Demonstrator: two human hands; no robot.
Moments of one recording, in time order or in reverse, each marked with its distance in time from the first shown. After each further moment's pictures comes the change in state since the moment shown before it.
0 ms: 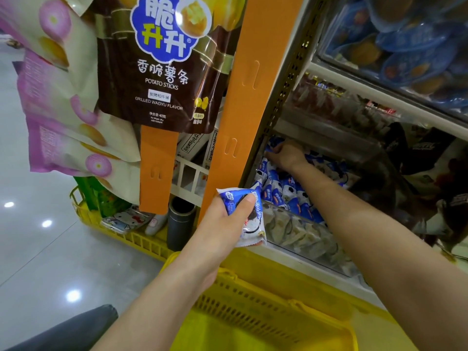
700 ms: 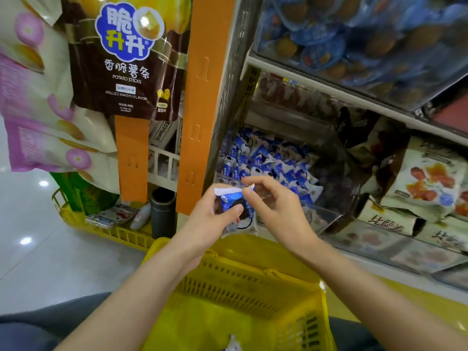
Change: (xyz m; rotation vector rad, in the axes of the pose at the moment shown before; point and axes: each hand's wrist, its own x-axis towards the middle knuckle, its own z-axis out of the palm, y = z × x) left_hand -0.026 -0.027 0.014 0.237 -0.150 0.157; right_hand -0.220 0.017 -0.001 0.596 0.156 -0.324
